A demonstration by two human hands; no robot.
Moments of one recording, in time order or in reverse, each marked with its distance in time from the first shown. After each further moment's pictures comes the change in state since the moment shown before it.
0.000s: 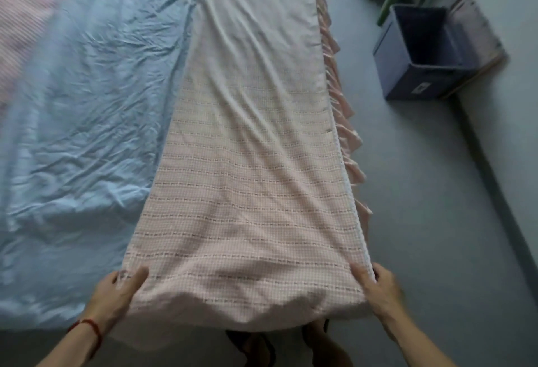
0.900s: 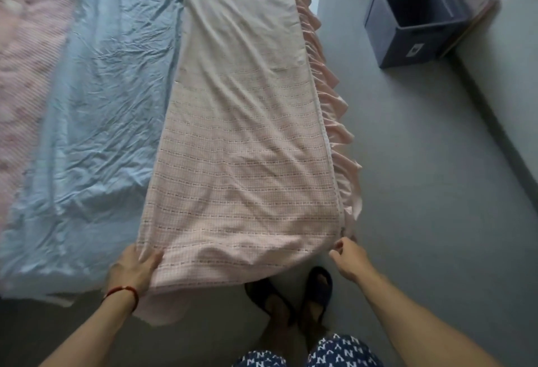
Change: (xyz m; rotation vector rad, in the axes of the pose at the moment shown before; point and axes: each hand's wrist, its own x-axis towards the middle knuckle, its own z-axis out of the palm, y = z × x) left_hand -0.086 0.004 -0.012 0.373 0.145 -0.024; right_hand -0.045 0.043 0.024 -0.374 -0.301 0.040
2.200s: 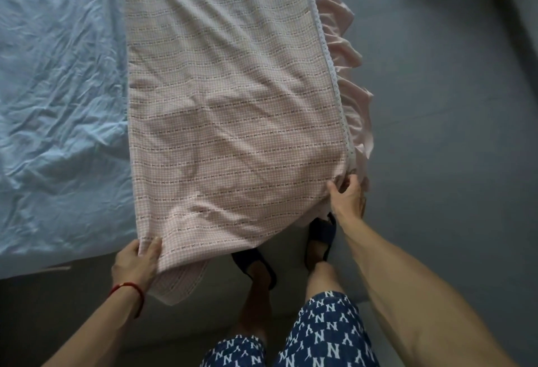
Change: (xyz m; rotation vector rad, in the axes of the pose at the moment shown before) left_hand 0.011 -0.050 0.072 -0.132 -0.036 -0.038; right_hand 0.062 0.003 0.080 0.524 0.428 0.107
